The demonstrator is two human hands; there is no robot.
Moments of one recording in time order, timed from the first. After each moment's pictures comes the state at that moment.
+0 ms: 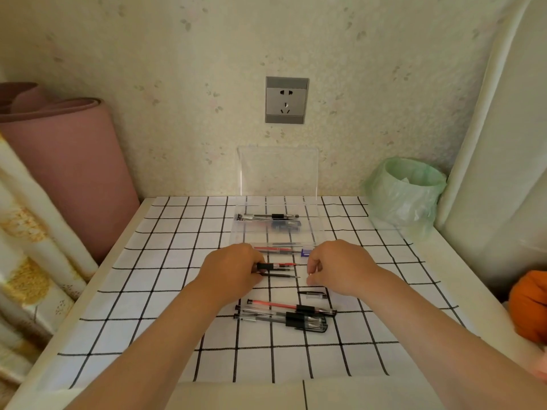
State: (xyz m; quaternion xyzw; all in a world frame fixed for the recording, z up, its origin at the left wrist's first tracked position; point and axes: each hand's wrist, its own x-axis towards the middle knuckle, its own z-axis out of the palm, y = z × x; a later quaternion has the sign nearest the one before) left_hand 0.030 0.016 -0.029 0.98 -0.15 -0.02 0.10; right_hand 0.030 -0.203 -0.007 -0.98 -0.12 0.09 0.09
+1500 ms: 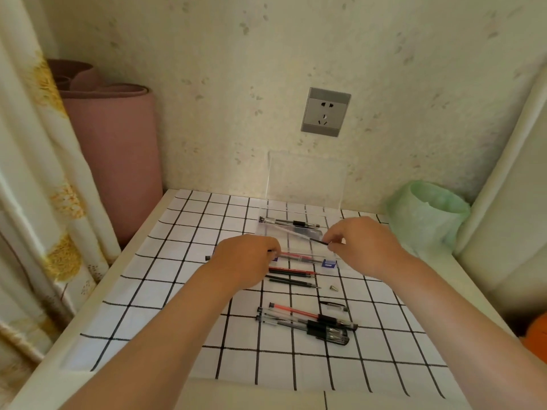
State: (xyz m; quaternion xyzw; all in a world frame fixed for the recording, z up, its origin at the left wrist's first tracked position) left_hand 0.030 0.045 -0.008 0.98 -0.12 0.00 0.15; right_hand 0.054 -0.184 0.037 -0.99 -0.16 -0.02 0.06
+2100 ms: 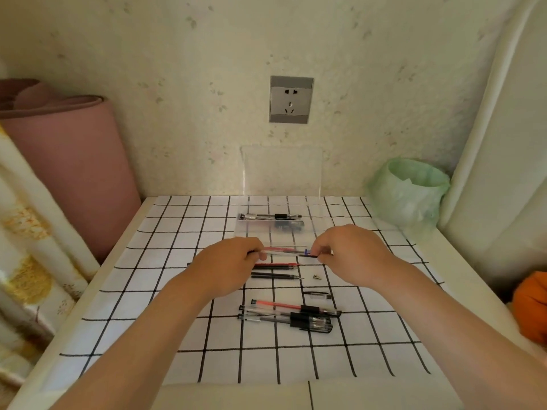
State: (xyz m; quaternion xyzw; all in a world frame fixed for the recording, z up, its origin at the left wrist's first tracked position) left_hand 0.025 0.034 -0.009 0.96 -0.12 -0.05 0.24; right_hand 0.034 -0.211 0.012 -0.98 -0.17 0.01 0.08
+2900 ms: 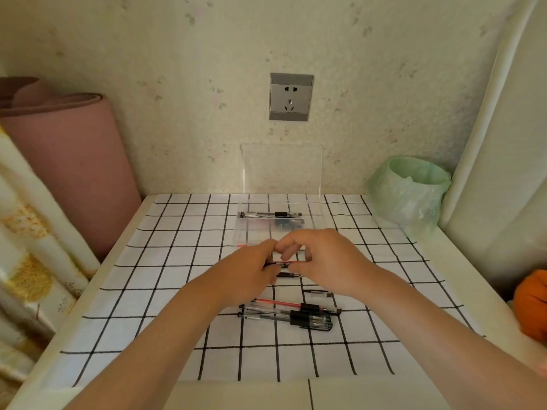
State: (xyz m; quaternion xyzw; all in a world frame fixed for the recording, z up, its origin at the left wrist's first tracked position) left_hand 0.017 0.013 -0.017 0.92 -0.18 -0.12 0.31; right_hand 0.020 -0.180 0.004 -0.93 -0.24 0.02 0.29
